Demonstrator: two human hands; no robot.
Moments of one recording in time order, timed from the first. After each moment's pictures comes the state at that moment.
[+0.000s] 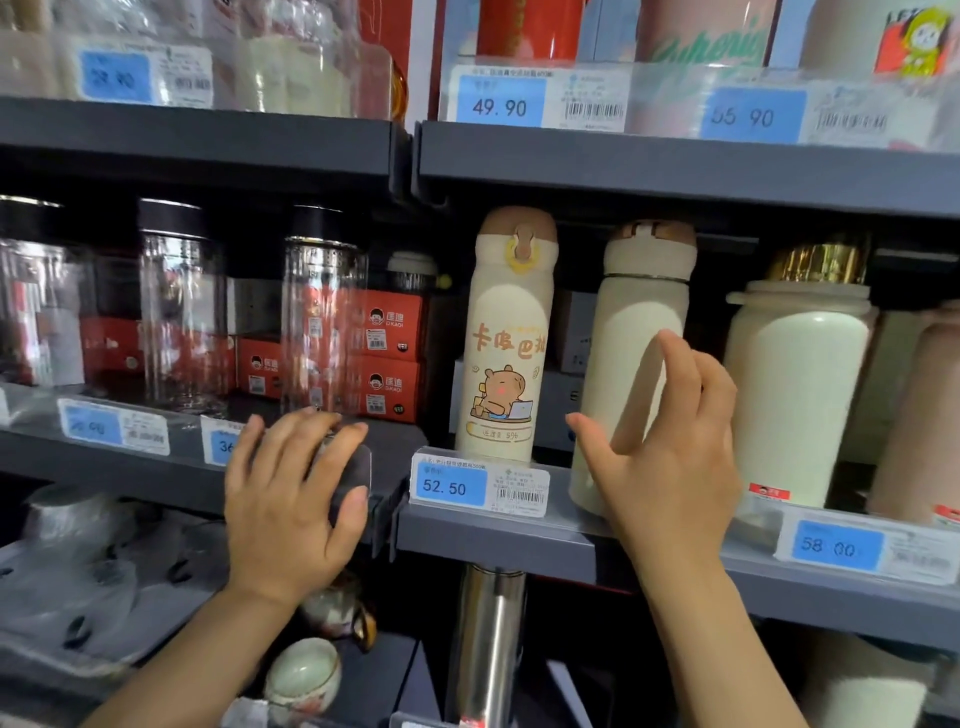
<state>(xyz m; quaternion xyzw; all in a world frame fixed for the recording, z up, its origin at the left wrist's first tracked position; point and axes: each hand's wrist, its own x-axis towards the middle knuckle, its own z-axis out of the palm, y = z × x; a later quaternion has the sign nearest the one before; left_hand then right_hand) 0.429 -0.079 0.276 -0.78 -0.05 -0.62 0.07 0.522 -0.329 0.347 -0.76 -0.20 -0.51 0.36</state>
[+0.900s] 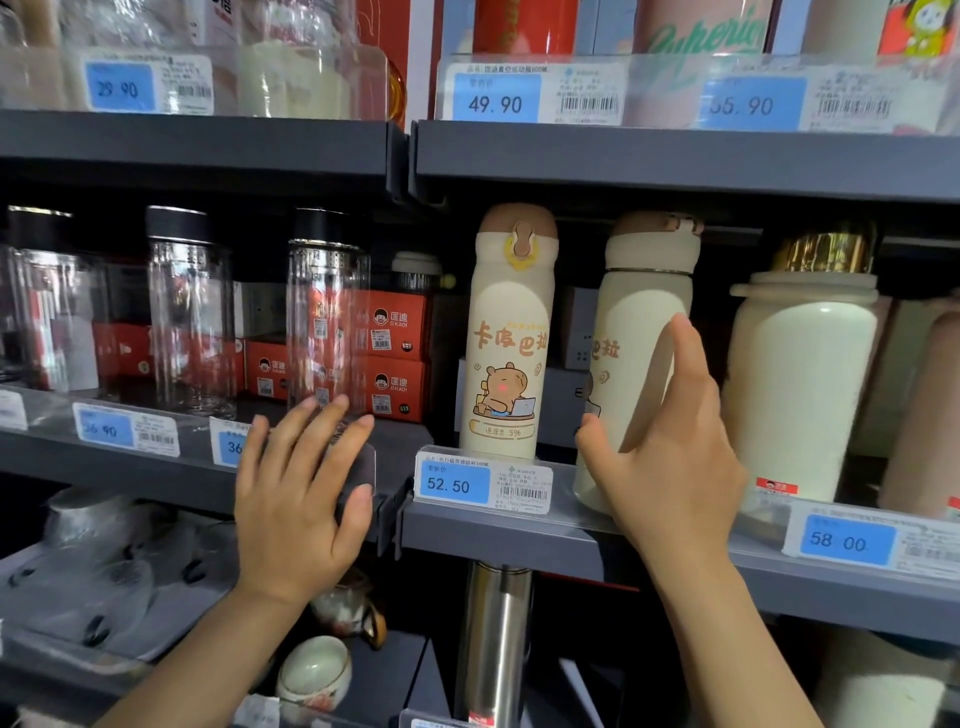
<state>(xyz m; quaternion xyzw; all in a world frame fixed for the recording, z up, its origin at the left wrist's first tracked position) 0.427 -0.082 0.278 -0.79 -0.05 -0.61 0.06 0.520 -0.333 0.346 -0.77 -0.23 -0.45 0.38</state>
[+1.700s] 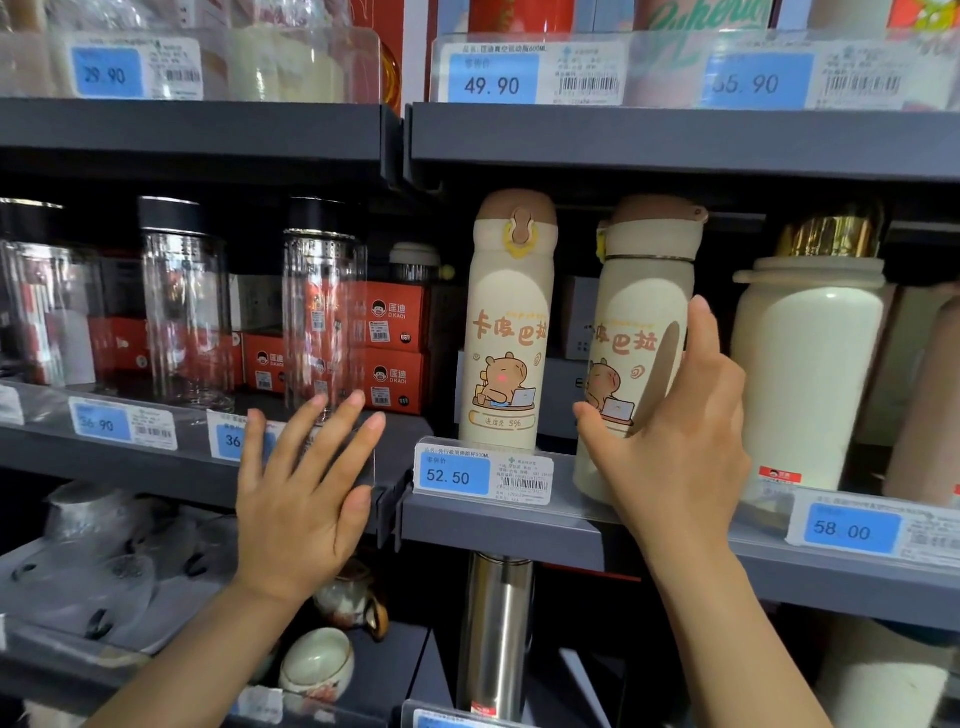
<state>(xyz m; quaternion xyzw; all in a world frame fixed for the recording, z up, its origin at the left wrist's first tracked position) 0.429 -0.076 0.272 -0.80 -0.02 -0.59 0.12 0.519 -0.331 0.348 -0.77 -0.20 -0.47 0.38</state>
